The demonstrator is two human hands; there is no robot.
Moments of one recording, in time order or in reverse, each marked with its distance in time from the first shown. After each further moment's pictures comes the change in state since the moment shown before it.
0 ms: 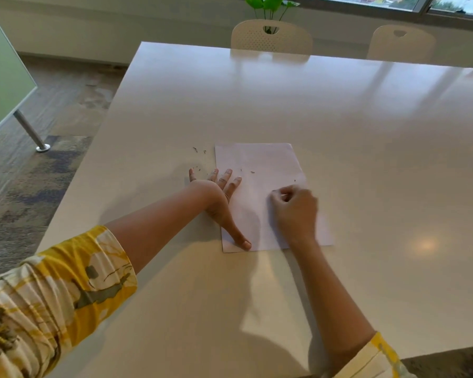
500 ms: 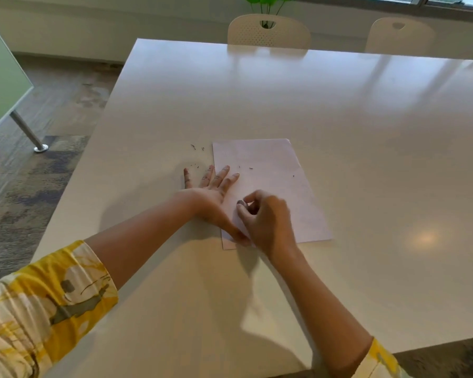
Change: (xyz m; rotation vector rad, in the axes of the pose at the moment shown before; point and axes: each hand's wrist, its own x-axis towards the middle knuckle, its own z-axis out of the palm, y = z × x) left_hand 0.009 -0.012 0.024 -0.182 0.140 0.100; right_hand -0.032 -0.010 0.017 -0.004 -0.197 -0.168
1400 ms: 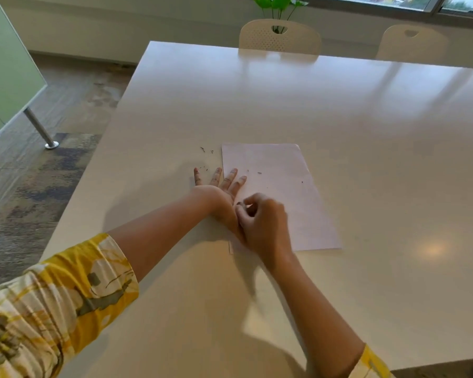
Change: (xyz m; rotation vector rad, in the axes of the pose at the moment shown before) left_hand -0.001 0.010 -0.013 0.153 -0.050 -0.078; right_hand 0.000 -0.015 0.012 -0.018 -0.007 -0.033
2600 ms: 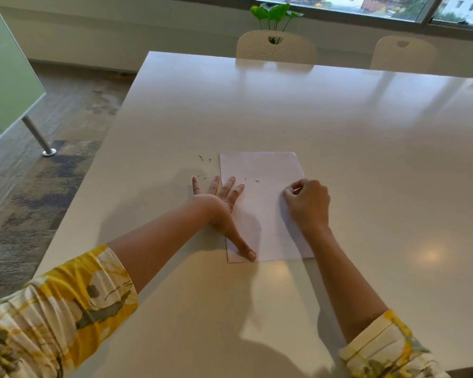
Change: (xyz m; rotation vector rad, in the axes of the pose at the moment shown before) left_hand -0.001 0.000 -0.003 -0.041 -0.050 0.002; right_hand 0.064 0.036 -0.050 -0.124 0.203 0.197
